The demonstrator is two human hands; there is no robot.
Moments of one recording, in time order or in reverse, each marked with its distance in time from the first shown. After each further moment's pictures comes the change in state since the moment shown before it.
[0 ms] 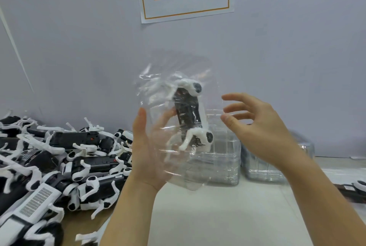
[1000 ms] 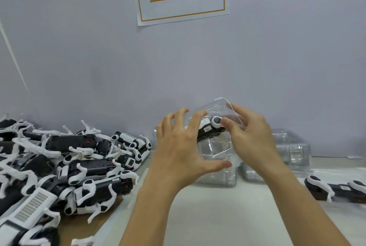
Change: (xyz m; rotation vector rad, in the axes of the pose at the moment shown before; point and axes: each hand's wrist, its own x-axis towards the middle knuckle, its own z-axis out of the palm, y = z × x) left_hand 0.005 -0.019 0.028 1.851 0.031 0.396; right_hand -0.002 0.016 0.018 0.065 0.147 0.079
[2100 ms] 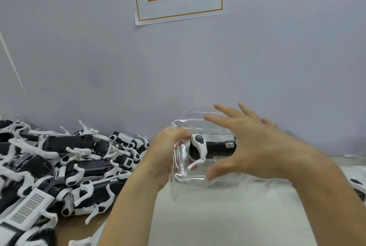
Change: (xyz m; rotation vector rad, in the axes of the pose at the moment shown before) left_hand 0.007 -0.011 -0.013 -1.329 -0.241 -0.713; right_hand -0.014 -0.054 -0.032 -0.683 -0.660 0.013
